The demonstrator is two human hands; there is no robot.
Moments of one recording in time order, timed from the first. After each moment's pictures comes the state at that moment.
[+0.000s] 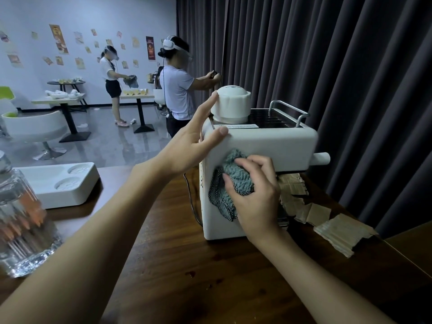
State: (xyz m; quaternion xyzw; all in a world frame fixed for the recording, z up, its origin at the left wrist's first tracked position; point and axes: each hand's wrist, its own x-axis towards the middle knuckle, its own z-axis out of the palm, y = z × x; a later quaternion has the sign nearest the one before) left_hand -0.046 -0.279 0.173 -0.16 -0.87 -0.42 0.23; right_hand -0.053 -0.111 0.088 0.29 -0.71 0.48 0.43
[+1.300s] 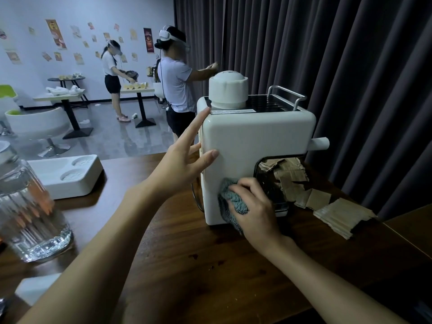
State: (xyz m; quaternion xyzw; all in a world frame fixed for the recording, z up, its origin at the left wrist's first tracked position) left_hand -0.016 -0.280 0.124 -0.16 -0.82 -0.51 0.19; right_hand -0.048 -0.087 0.022 0.37 -0.79 0.35 0.33
